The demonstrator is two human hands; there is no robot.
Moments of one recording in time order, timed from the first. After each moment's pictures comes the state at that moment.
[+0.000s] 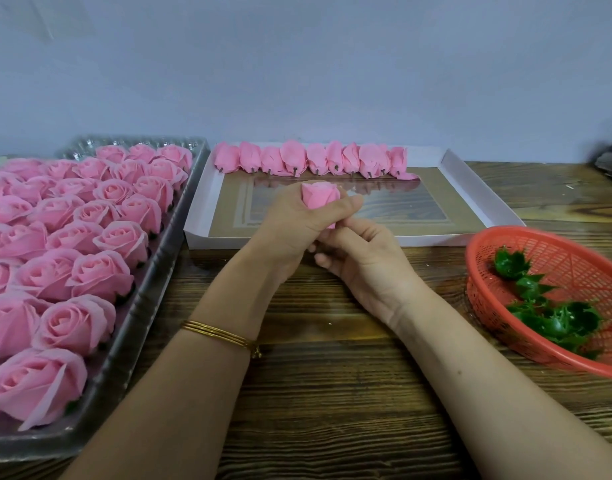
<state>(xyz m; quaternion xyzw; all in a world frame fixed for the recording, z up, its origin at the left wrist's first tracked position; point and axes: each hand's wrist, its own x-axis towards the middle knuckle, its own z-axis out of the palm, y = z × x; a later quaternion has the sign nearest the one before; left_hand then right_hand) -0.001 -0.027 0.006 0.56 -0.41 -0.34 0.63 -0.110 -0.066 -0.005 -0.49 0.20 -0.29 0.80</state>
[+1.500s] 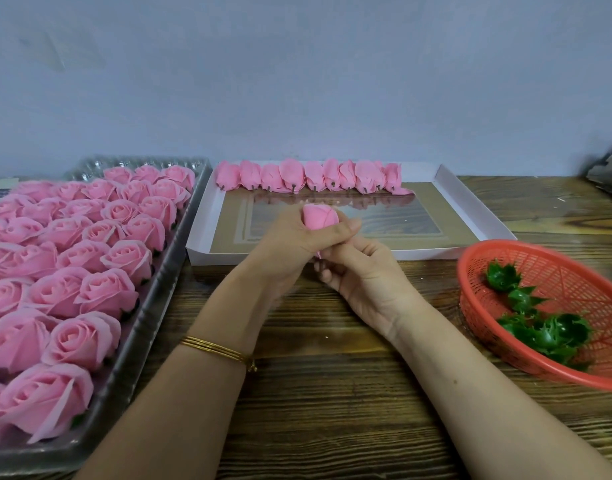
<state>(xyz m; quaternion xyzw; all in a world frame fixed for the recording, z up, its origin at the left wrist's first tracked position) -0.005 -0.018 0.014 0.51 -0.44 -0.40 0.62 -0.113 -0.071 -0.008 -0.48 0.21 -0.29 0.80</state>
